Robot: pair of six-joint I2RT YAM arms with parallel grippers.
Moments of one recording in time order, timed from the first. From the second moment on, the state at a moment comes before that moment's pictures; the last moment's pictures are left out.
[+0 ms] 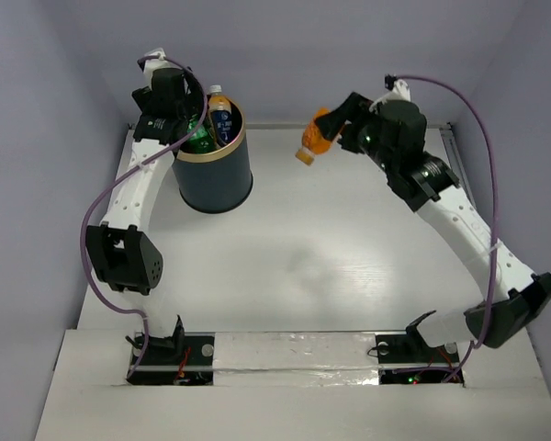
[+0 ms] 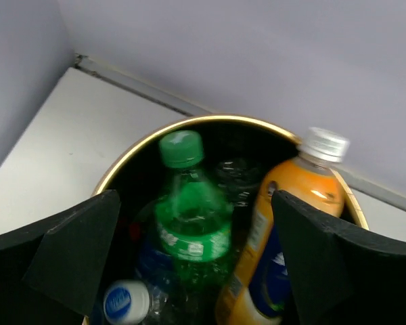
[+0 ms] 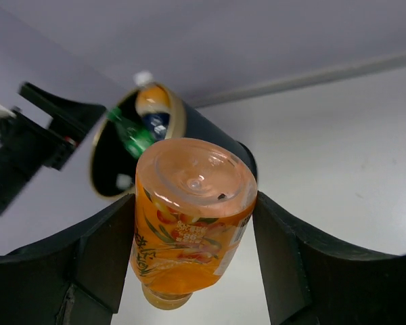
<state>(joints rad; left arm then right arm) -0.16 1.74 1.81 -0.42 -0.40 -0.38 0.53 1.36 1.53 -0.33 0.12 0.67</state>
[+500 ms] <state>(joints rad) -0.16 1.11 1.44 -0.37 -0.17 -0.68 0.73 2.15 2.52 -0.27 0.20 0.57</state>
